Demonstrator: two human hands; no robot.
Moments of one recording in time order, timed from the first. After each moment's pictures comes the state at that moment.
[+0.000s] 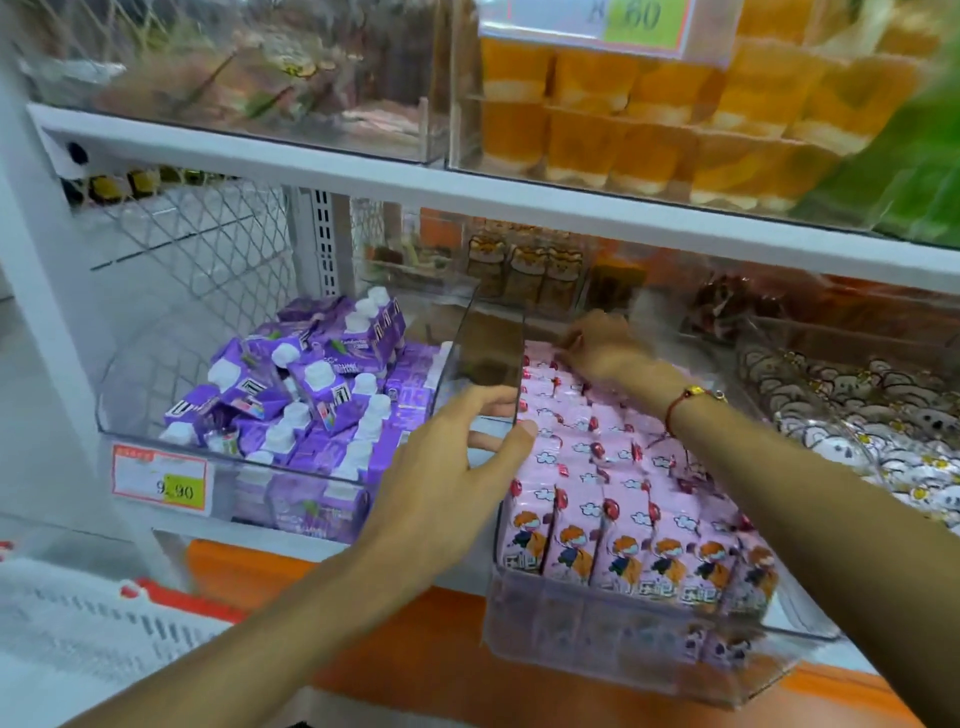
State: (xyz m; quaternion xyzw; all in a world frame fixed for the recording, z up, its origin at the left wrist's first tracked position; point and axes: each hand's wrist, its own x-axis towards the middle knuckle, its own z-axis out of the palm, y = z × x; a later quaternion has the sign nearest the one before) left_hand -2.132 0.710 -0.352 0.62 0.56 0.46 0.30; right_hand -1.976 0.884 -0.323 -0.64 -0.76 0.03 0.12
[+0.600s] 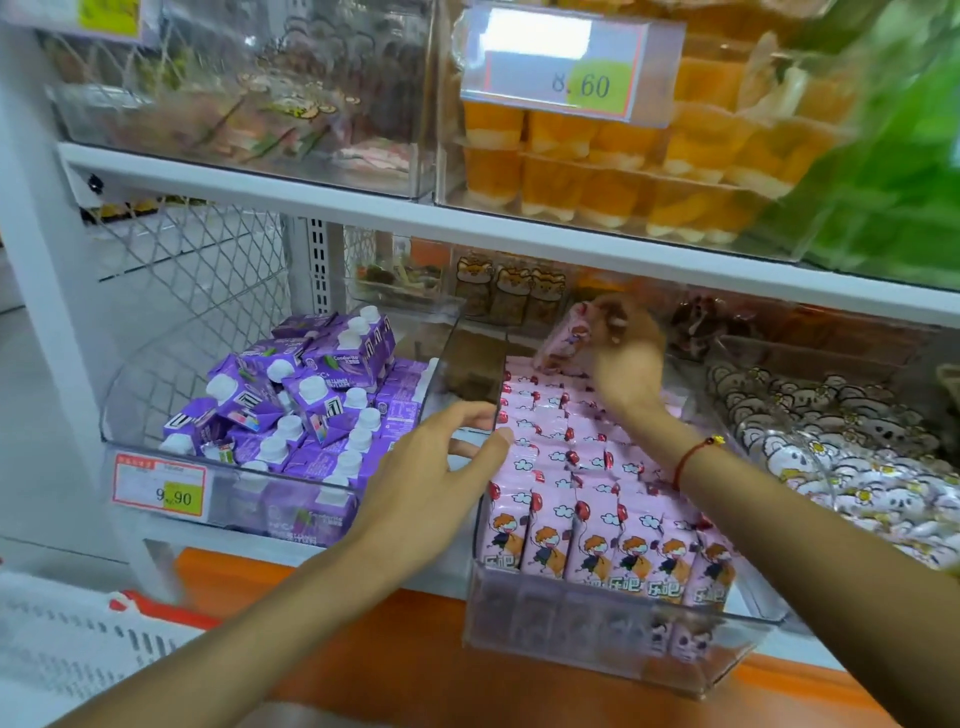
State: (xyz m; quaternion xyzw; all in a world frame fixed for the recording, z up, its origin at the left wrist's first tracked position) left_hand -2.136 0.708 -0.351 0.63 0.57 0.45 0.29; right_hand -1.962 0.851 -0.316 -0.55 -0.63 0.06 0.54
